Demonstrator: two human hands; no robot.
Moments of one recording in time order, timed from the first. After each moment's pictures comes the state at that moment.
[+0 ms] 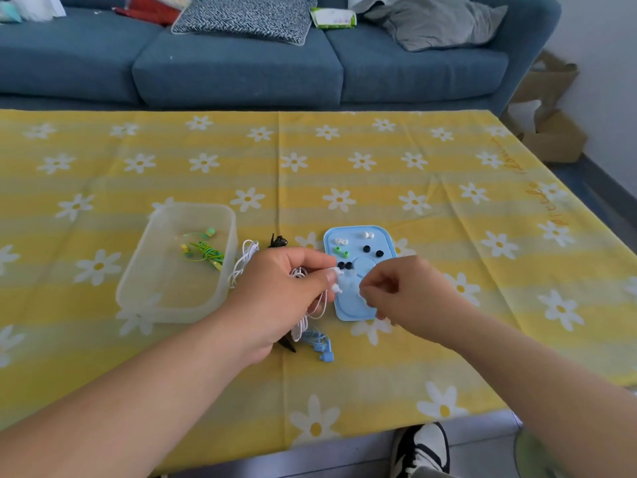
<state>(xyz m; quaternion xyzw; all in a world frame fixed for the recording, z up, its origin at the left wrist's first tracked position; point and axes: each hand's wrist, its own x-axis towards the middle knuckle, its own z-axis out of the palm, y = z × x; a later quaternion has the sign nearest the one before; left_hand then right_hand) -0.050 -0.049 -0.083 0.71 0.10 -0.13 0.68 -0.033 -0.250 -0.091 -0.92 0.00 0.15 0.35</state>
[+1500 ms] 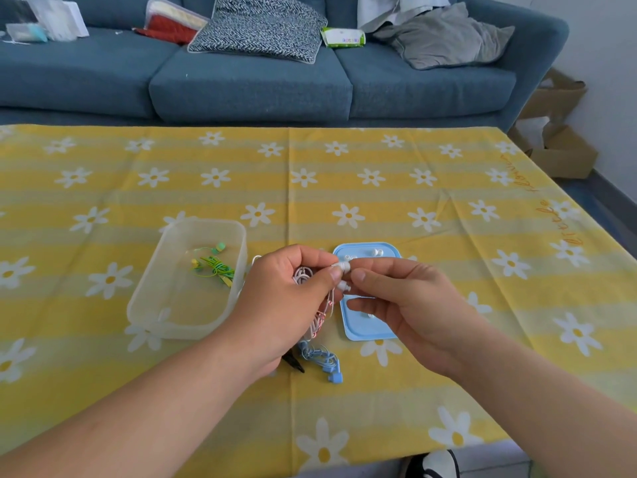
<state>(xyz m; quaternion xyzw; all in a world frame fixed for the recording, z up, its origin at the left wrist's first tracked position) -0.046 -0.050 -0.071 0.70 0.10 -0.04 0.70 -0.036 -0.224 -0.068 -0.60 0.07 0.19 0.78</state>
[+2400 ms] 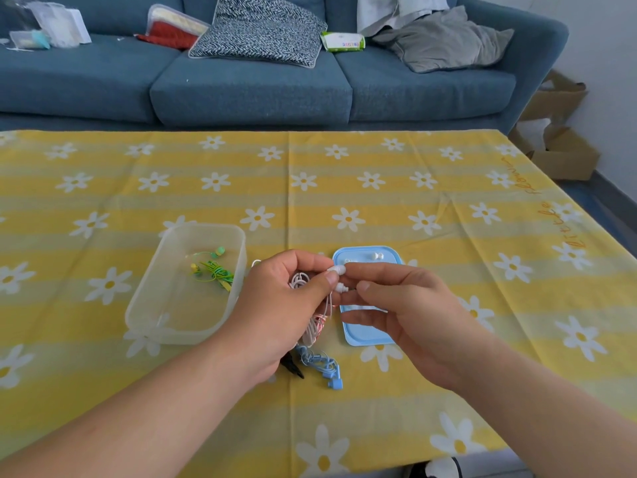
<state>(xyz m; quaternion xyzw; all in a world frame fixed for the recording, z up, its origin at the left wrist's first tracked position) -0.042 -0.048 -0.079 0.70 0.12 -0.05 0.70 -0.040 -0.223 -0.066 -0.61 0.06 0.21 0.76</state>
